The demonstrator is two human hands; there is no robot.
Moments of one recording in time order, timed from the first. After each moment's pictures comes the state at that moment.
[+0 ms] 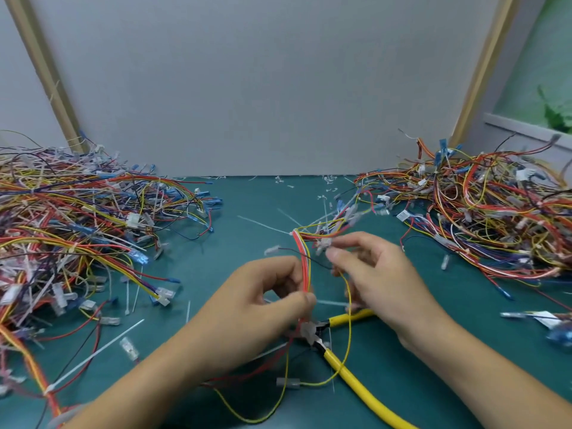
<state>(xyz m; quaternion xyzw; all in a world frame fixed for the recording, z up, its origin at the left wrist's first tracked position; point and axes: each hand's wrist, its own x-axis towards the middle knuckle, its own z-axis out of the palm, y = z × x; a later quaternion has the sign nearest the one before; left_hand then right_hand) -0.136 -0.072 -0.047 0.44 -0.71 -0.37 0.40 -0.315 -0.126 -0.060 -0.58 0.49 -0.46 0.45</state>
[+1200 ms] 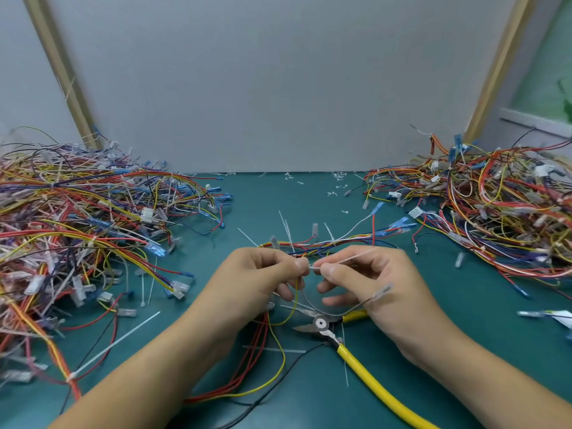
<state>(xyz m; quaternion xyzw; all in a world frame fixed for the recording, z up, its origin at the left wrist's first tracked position) -0.127 -0.086 -0.052 0.56 -0.54 -0.47 0.43 -0.305 -0.107 -0.060 -0.61 0.38 -0.46 0.52</state>
